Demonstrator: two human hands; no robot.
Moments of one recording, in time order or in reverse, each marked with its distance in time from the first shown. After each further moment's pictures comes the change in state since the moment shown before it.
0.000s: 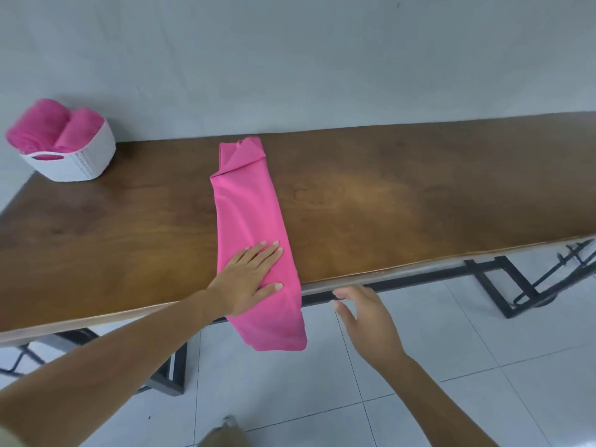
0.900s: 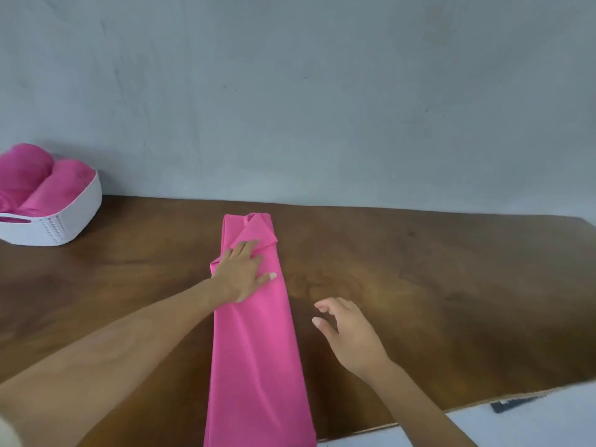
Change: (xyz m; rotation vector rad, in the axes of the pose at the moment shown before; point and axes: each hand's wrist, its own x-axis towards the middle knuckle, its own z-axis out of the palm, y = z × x) left_hand 0.170 -0.156 -0.082 -0.069 0.060 -0.270; right_hand 0.218 -0.076 -0.004 -0.187 -0.097 -0.147
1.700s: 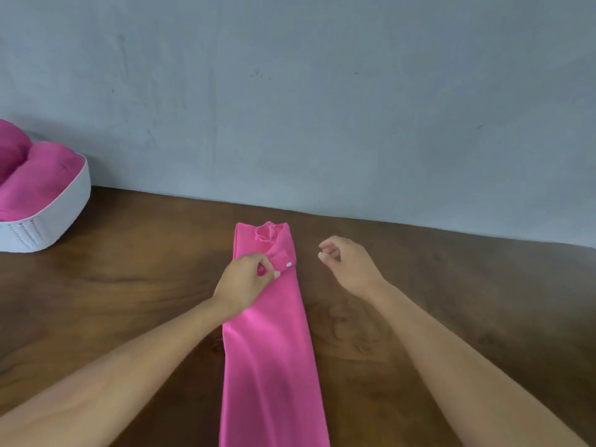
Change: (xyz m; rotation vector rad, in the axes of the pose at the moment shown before) left_hand 0.049 -0.054 0.016 -0.821 0.280 -0.140; right_hand 0.217 -0.037 -0.017 -0.063 -0.032 0.005
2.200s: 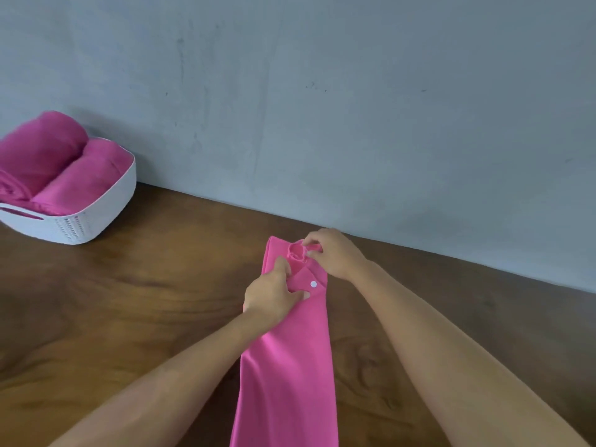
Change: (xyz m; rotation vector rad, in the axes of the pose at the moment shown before) left_hand 0.026 -0.007 0.013 0.120 0.046 -0.272; right_hand 0.125 -0.049 0.044 -0.152 -0.259 -0.271
